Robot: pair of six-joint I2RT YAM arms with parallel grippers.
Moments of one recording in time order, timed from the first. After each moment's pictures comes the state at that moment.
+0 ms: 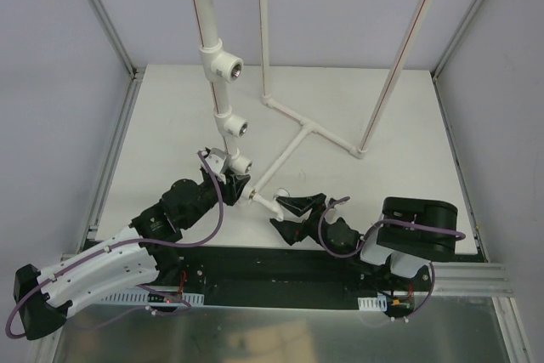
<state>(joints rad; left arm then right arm) -0.92 0.61 0.44 -0.02 -0.25 -0.20 1.29 1.64 0.08 1.42 0.44 2.07</state>
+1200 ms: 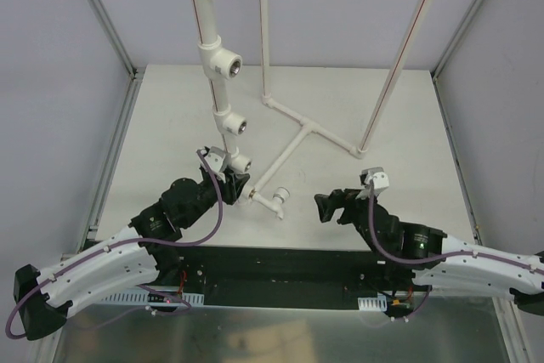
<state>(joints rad) -0.92 0.61 0.45 -0.03 -0.25 -0.21 1.31 0.45 0.41 -0.34 0.82 0.74</state>
